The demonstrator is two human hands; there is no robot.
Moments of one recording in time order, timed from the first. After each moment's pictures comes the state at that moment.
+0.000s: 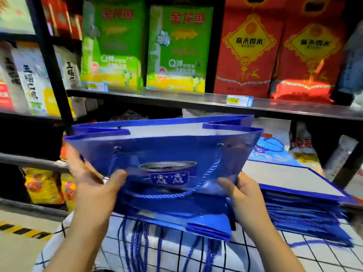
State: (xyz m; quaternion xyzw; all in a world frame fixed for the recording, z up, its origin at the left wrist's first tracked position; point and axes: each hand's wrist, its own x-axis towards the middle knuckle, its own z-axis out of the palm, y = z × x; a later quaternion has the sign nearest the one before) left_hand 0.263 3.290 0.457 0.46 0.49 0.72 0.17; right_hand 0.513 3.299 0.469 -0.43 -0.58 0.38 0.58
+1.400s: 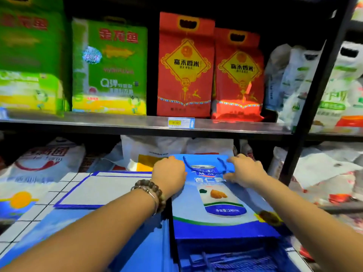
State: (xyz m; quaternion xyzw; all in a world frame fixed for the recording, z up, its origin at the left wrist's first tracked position) left_hand 0.505 3.480 0.501 0.83 0.53 0.11 -0.13; right_hand 0.707 3.448 0.516 -0.78 -0.62 -0.07 0.03
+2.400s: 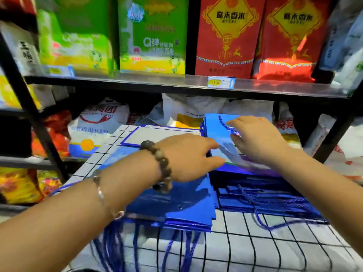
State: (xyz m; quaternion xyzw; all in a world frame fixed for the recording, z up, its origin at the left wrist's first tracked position) left_hand 0.410 3.332 0.545 0.89 0.45 0.08 0.04; right_hand 0.603 3.379 0.524 -0.59 -0.78 -0.18 0.10
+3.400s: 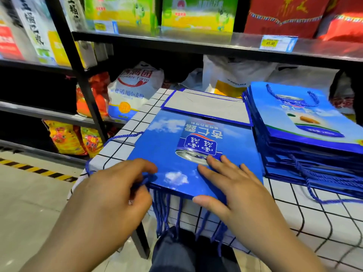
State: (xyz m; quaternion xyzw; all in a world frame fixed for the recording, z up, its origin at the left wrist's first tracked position) left_hand 0.267 3.197 0.470 0.71 0.64 0.28 0.09; right_hand 0.473 3.238 0.438 -0.53 -0.83 0.09 0.15
